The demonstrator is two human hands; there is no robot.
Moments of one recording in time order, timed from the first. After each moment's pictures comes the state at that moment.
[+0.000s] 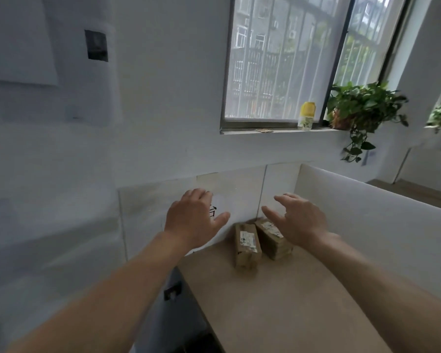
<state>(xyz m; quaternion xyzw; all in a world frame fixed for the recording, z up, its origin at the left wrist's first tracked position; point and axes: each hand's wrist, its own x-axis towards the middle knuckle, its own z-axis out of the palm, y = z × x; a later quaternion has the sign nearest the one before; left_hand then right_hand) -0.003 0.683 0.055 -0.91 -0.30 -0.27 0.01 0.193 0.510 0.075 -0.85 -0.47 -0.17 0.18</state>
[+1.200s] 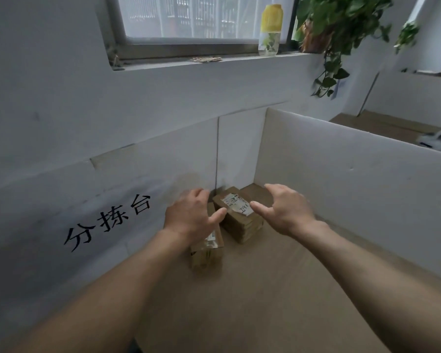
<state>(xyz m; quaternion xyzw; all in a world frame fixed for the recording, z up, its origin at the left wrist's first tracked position) 0.291 0.763 -0.071 -0.96 -0.24 -0.15 -0.09 0.437 0.578 -0.049 -0.93 -0.34 -0.03 0.15</state>
